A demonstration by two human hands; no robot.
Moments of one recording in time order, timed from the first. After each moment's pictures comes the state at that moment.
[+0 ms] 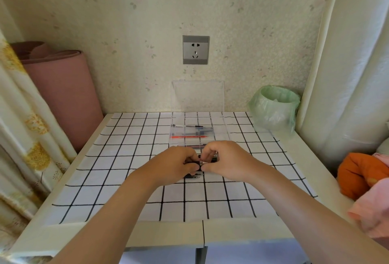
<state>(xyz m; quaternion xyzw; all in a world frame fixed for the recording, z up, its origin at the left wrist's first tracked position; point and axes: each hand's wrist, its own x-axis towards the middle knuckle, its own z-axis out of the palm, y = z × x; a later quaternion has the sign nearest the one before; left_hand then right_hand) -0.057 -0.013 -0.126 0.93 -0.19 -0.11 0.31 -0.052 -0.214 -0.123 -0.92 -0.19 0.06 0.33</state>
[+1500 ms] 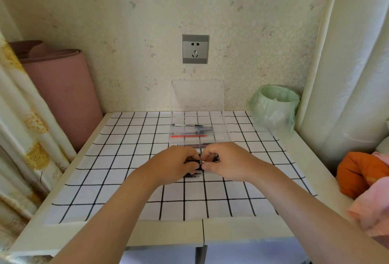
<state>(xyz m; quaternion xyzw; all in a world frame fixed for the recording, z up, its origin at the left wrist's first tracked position) -0.059 -0.015 -0.124 0.93 -0.20 -0.11 0.28 -0.055 -0.215 -0.118 -0.94 -0.21 0.08 0.27</state>
